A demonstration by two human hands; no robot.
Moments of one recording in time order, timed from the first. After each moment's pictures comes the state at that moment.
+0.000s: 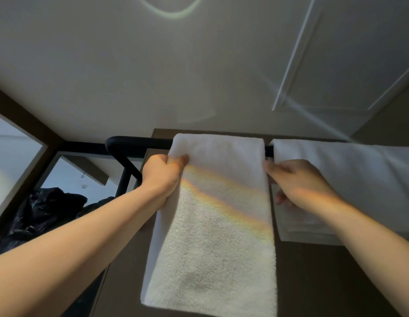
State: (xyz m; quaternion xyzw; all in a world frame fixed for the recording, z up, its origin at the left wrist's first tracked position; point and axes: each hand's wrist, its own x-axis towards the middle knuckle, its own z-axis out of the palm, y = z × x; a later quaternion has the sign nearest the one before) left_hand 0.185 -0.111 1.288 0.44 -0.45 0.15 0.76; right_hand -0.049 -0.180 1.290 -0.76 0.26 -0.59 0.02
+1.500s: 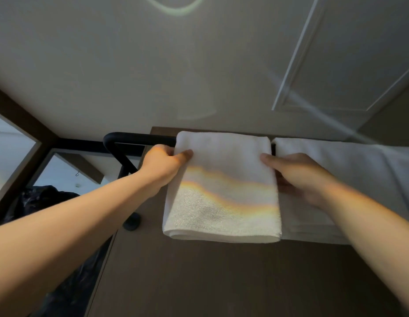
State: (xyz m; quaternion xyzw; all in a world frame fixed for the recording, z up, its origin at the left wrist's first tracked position) left_hand 0.204 -0.108 1.304 0.45 -0.54 0.16 0.69; right_hand -0.041 -0.170 1.306 -0.74 0.19 -0.60 0.22
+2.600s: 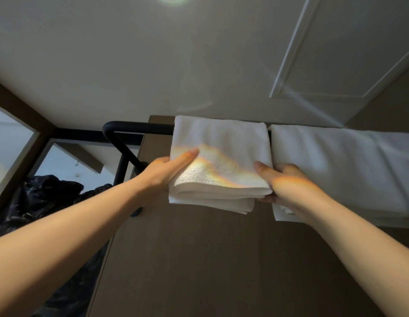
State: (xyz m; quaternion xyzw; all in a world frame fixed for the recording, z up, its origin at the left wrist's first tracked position) left_hand 0.207 -0.108 1.266 0.45 -0.64 -0.02 0.62; right_hand -0.029 -0.181 1.268 -0.73 0.24 -0.60 0.21
